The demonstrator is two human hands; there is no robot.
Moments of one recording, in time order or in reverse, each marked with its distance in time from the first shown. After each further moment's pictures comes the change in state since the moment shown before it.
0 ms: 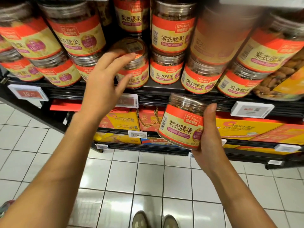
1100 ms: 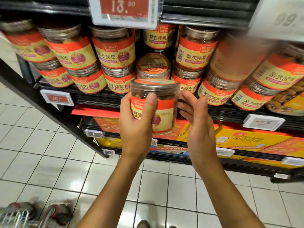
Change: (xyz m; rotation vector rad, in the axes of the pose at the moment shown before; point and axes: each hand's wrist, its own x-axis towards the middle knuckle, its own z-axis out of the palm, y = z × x) left_hand -0.054 0.058 -0.009 -1.047 0.350 -0.575; right_hand -0.015 -0.012 0.077 -0.311 -0.108 -0.473
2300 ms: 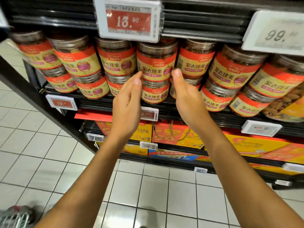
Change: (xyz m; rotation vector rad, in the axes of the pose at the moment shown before) left_hand 0.058 -0.003 -0.016 0.294 -0.197 0.026; right_hand 0.074 -0.006 0.004 -0.381 -0.128 0.032
